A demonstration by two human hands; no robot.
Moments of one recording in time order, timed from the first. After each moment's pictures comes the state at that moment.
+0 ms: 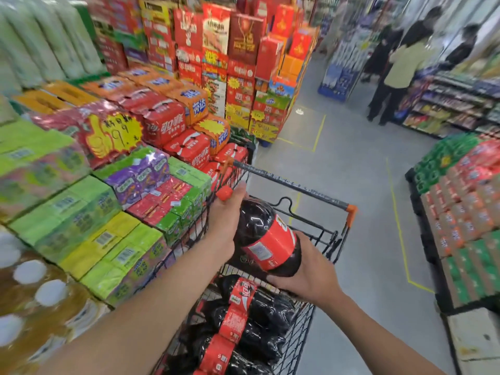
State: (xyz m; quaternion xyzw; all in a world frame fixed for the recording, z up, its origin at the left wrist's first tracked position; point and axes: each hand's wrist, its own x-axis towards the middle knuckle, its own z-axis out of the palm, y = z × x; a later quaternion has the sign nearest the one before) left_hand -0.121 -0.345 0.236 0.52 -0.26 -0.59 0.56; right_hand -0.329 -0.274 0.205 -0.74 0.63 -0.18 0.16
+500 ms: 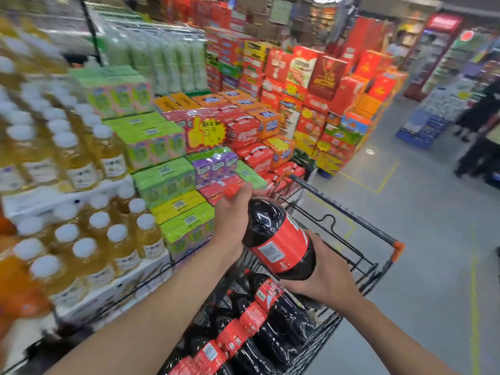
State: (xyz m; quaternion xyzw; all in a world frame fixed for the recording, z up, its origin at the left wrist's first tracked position) left_hand -0.087 -0.214 0.292 0.53 -0.19 -0.45 0.69; right_hand -0.307 -0.226 0.261 -0.84 0.47 -0.17 0.21
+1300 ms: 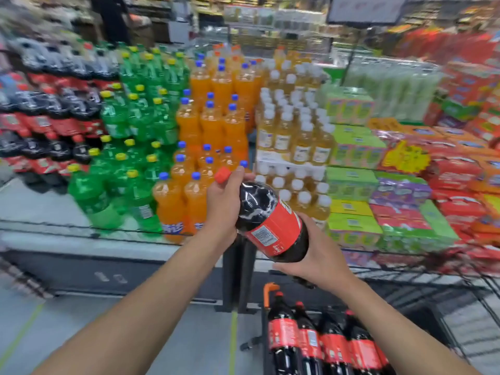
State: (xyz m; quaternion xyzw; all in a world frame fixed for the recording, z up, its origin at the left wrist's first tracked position) left_hand 0.009 0.110 0.318 0.57 0.02 -0.09 0.82; right_hand -0.106 -0.063 0.254 -0.94 0.06 -0.10 0.33
